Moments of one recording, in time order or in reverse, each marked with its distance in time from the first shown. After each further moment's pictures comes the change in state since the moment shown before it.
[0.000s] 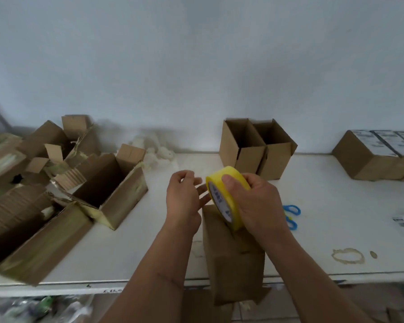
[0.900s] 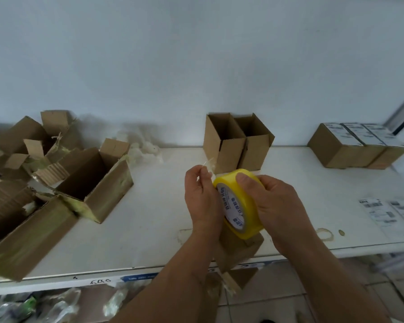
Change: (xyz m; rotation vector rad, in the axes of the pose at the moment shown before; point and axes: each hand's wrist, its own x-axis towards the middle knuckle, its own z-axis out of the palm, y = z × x) left_hand -0.042 -0.057 0.039 0.231 0.019 0.364; right_hand -0.040 0.006 -0.055 0.036 0.013 0.148
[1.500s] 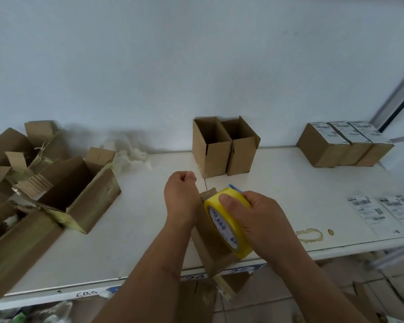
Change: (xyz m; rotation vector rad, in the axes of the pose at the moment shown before) left_hand 0.035 0.006 -0.001 0.187 -0.018 -0.081; right_hand -0.003 0.021 -0.008 -0.137 -0.066 -0.005
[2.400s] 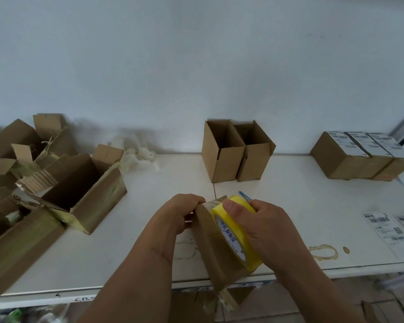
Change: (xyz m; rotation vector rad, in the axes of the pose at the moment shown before) left_hand 0.048 -0.026 -0.021 0.173 -0.437 -0.551; right_hand 0.017 -0.010 0.013 -0.090 -0.050 0.094
